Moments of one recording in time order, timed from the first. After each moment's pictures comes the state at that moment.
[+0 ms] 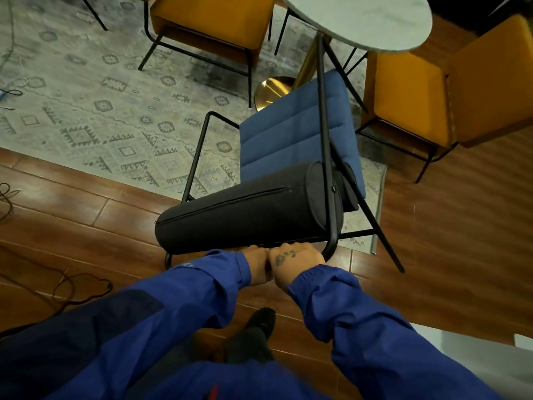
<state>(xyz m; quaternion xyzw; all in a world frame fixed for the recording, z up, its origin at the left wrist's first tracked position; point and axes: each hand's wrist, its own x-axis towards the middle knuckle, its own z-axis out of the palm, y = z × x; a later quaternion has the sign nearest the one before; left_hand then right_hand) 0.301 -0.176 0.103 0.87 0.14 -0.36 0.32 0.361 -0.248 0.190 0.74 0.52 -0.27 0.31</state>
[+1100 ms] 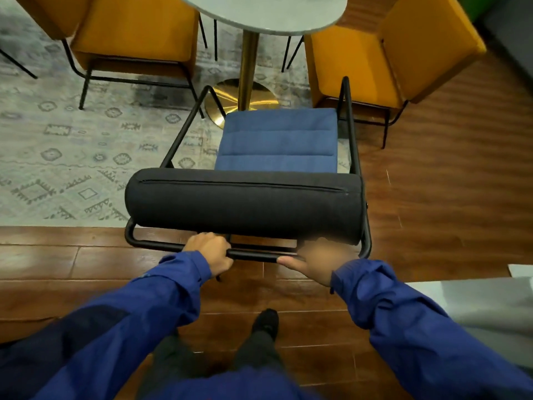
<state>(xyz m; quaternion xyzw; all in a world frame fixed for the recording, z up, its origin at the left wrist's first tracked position) 0.319 -0.156 0.103 0.95 0.15 -0.21 0.16 0.455 -0.376 0.184 0.87 0.41 -0.26 0.05</state>
